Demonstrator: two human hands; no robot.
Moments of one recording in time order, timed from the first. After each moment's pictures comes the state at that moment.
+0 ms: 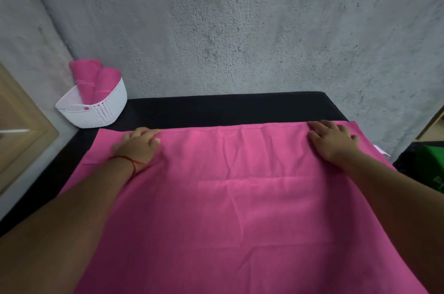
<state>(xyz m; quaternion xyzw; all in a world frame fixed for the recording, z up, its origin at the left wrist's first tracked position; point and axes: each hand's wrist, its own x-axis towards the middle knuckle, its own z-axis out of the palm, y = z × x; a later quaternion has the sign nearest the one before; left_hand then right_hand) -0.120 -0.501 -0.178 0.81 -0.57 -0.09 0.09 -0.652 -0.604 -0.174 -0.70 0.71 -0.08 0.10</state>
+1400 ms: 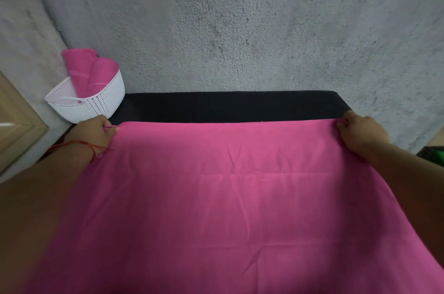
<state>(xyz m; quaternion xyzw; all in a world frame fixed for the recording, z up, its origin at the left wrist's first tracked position) -0.010 -0.511 -0.172 0.85 -0.50 -0.02 0.20 -0.689 -0.666 -0.183 -0.69 0.71 -0.14 0.01</state>
